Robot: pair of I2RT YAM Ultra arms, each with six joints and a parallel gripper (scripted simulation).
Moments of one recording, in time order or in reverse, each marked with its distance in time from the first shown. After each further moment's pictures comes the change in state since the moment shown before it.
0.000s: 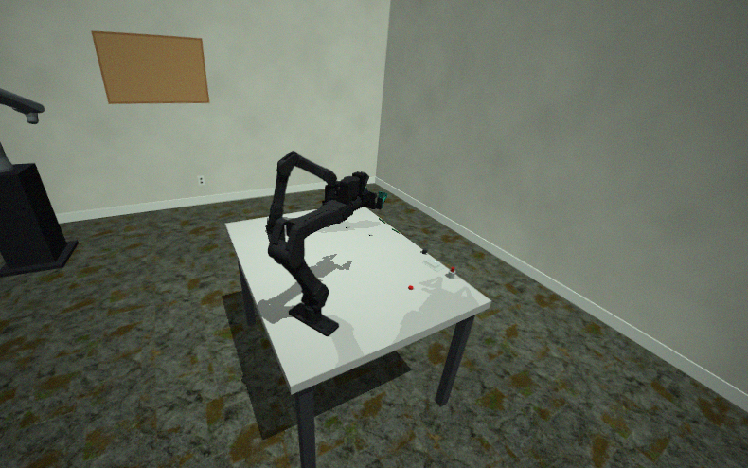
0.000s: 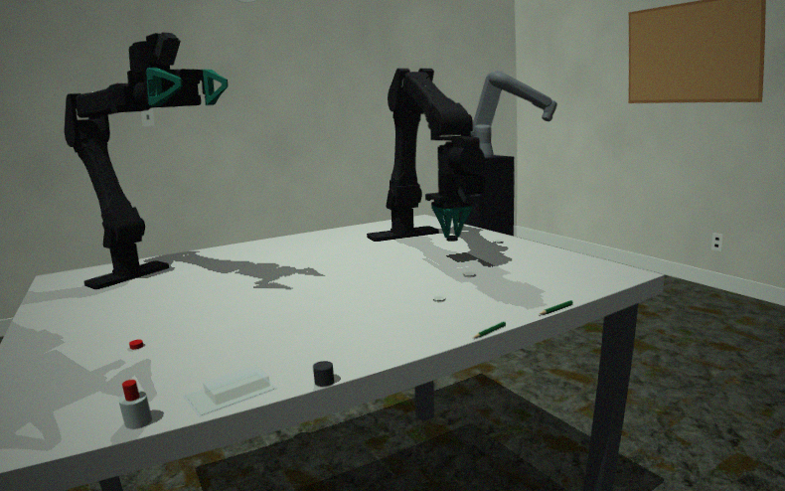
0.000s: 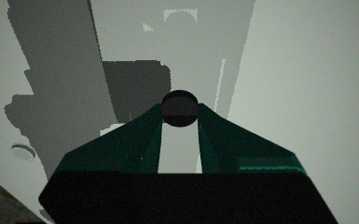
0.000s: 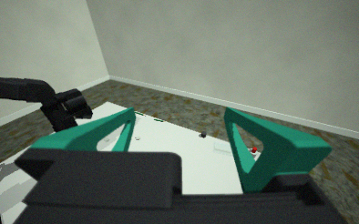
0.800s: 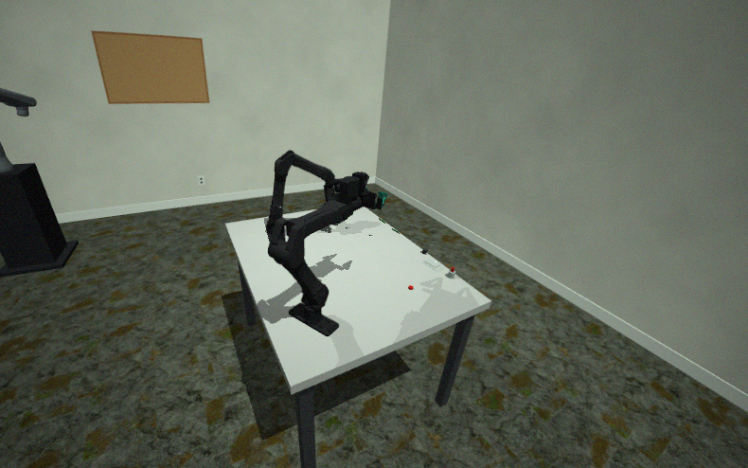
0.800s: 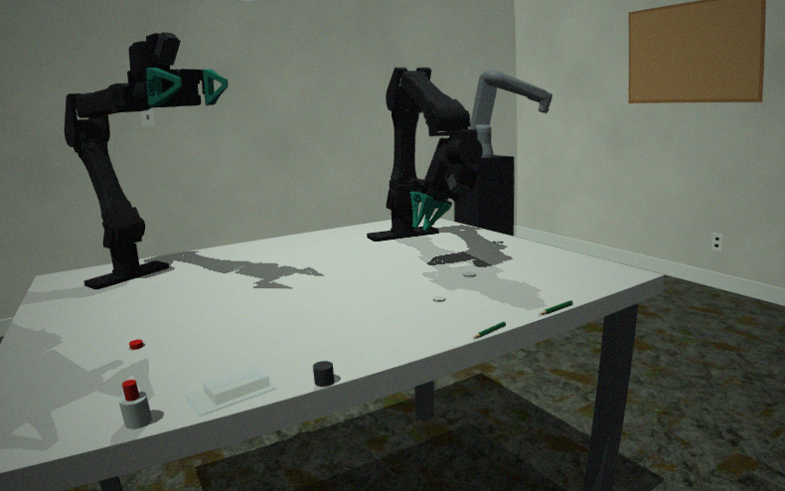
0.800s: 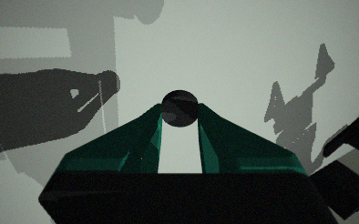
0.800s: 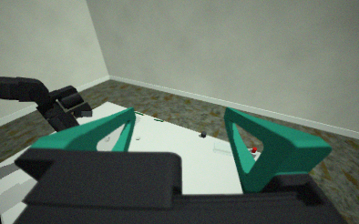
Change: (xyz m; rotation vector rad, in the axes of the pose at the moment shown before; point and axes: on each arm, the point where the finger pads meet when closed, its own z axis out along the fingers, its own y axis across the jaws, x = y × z) left arm -0.003 -0.078 -0.027 0.456 -0.037 -0.090; right arm 0.000 0.000 0.000 0.000 0.000 0.000
